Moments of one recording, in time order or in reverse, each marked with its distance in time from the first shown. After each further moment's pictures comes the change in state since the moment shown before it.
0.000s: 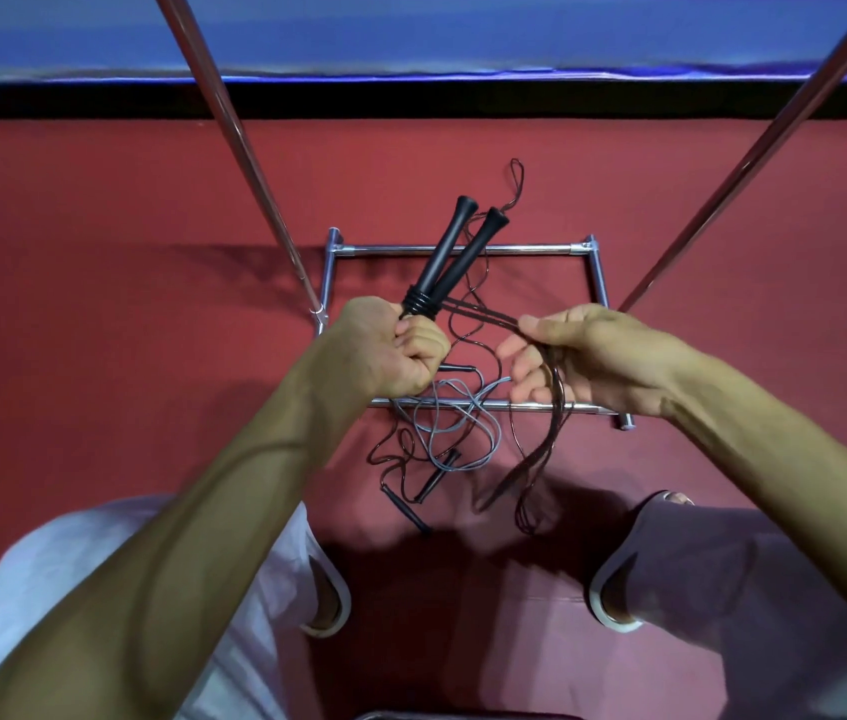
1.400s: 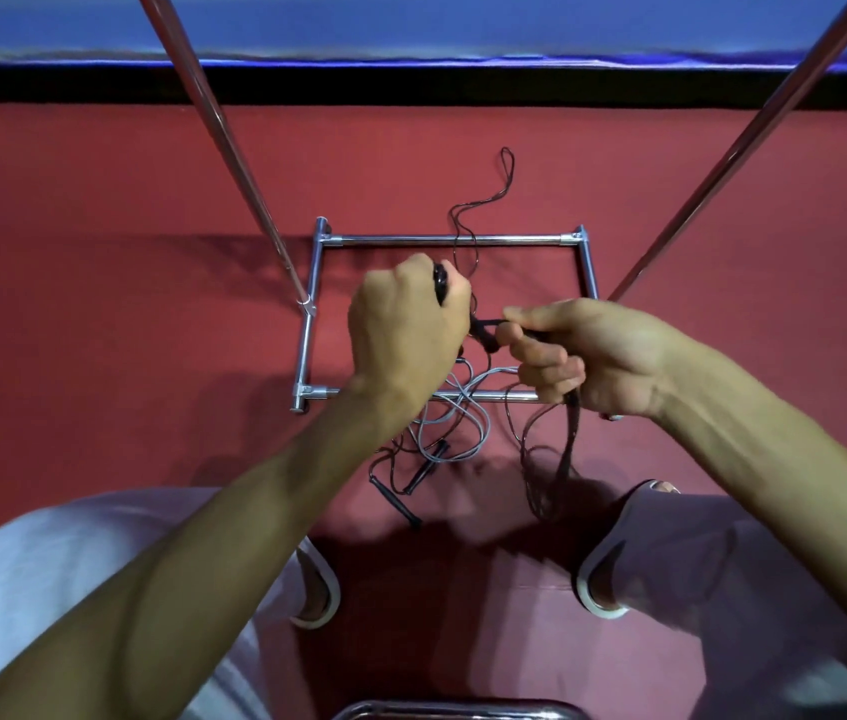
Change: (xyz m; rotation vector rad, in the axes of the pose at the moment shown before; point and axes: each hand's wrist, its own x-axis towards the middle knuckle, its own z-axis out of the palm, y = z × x) left_hand 0.036 -0.040 0.000 1.513 0.547 1.719; right_hand -0.010 -0.007 0.011 0.111 -0.065 0.109
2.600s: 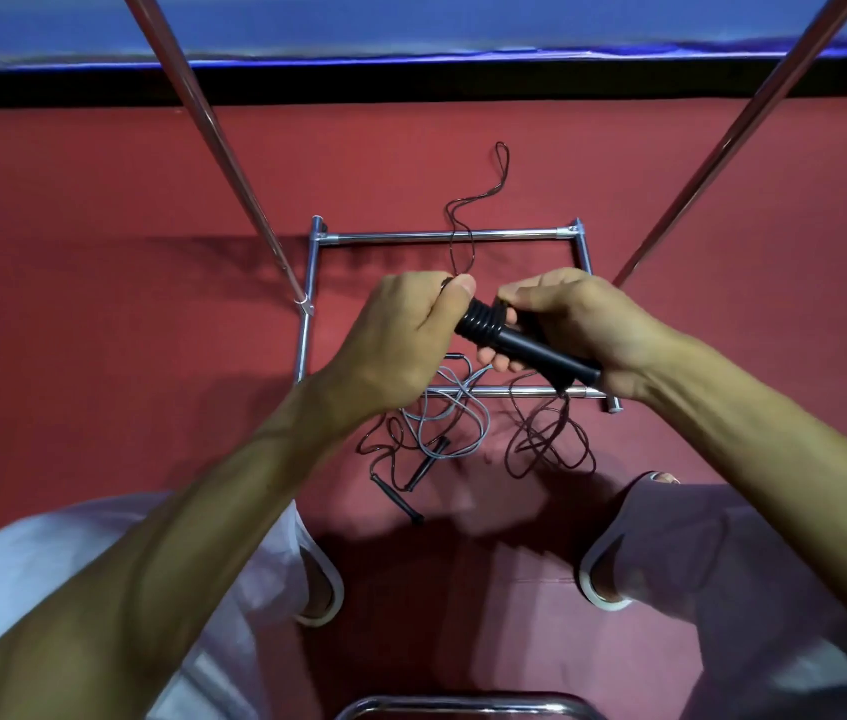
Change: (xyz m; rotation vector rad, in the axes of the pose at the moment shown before) left_hand -0.003 0.003 -0.034 -0.338 -0.506 0.077; right_hand 0.004 -0.002 0.003 -0.189 0.062 -0.312
